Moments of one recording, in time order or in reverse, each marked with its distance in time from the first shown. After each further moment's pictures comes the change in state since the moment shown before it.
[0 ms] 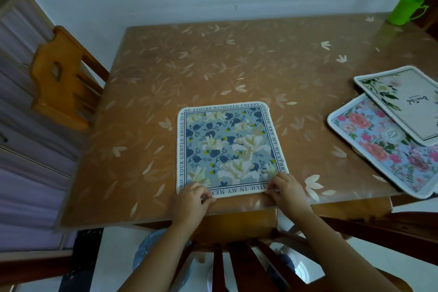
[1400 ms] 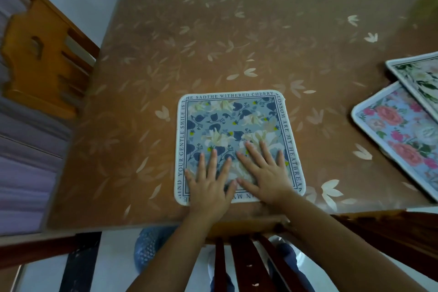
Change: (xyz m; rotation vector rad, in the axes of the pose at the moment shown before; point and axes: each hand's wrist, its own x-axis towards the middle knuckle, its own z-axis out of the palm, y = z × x) left_hand 0.041 0.008 0.041 0.500 -0.136 0.001; right_hand 0.066 -0.017 0.043 -0.372 -0.191 -0.248
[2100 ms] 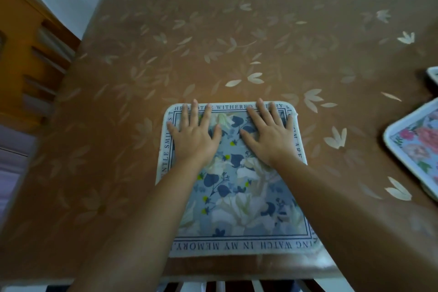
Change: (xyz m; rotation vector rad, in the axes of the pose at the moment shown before) left_hand 0.178 -0.029 -0.019 -0.040 0.142 -0.180; right_hand 0.140 0.058 -0.022 0.080 0.199 0.165
